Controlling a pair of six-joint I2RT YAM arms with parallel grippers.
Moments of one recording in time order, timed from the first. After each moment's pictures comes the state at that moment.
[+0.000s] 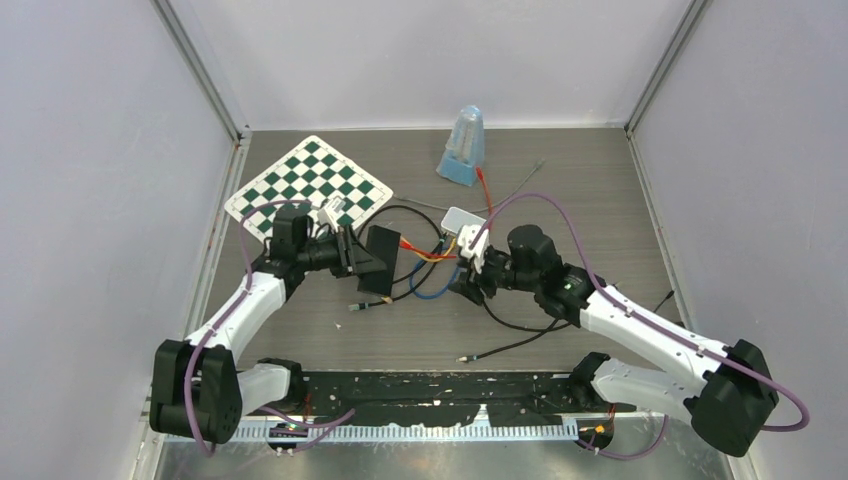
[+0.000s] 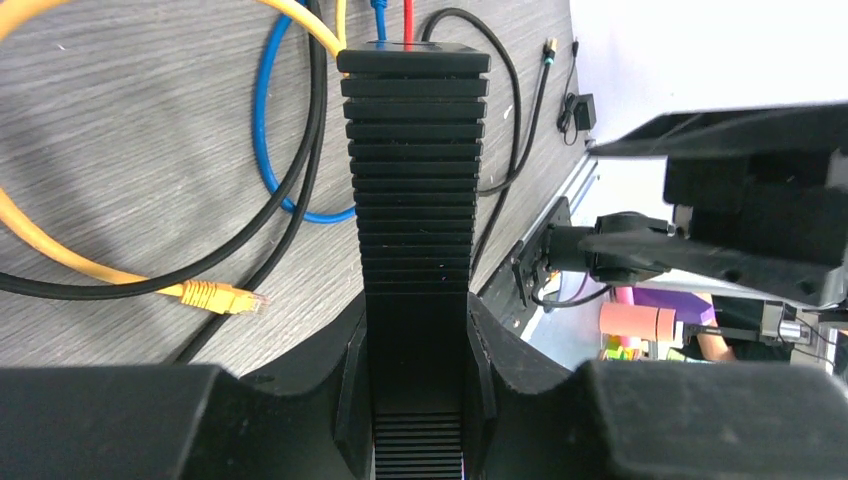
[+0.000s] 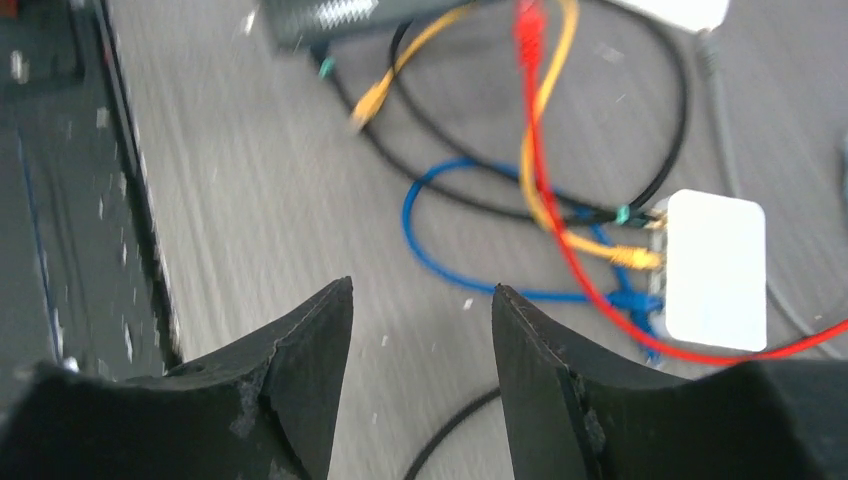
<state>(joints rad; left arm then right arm) -0.16 1.16 0.62 -0.12 0.87 -0.54 0.74 1.04 0.68 -0.03 -0.37 -0.22</state>
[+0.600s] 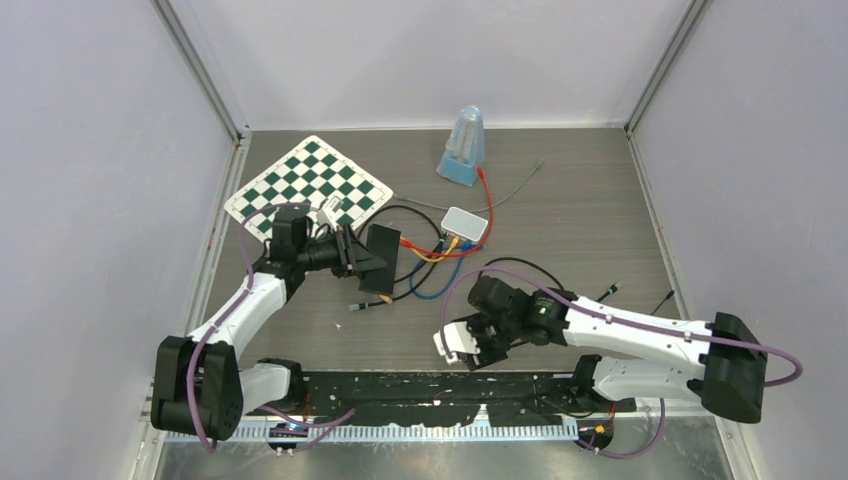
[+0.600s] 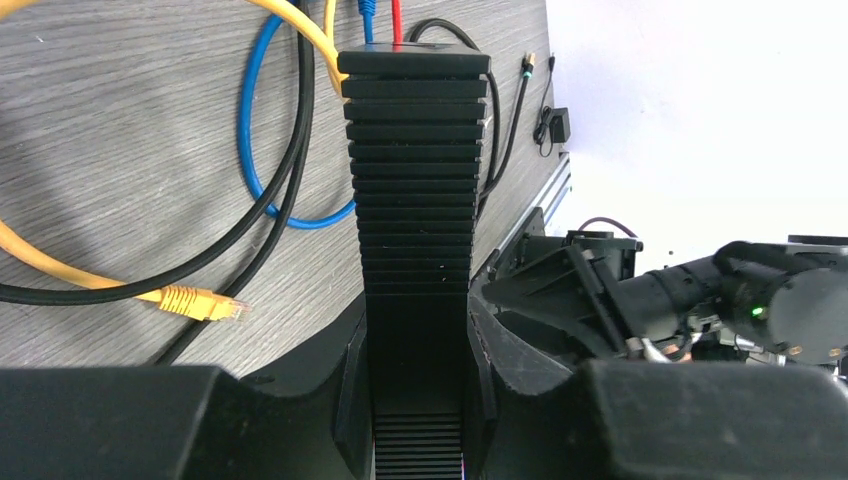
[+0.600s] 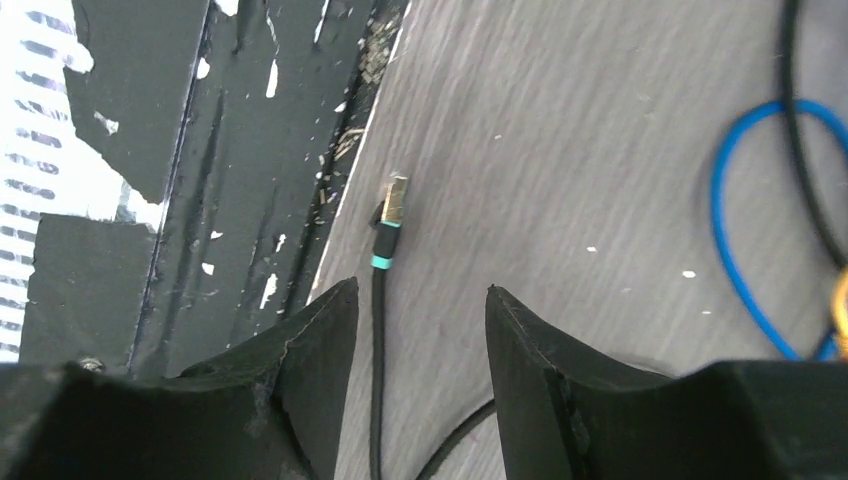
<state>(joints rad) -0.15 1.17 0.60 -0.05 0.88 -0.64 1.05 1.07 0.69 -0.62 -0.34 -0.80</state>
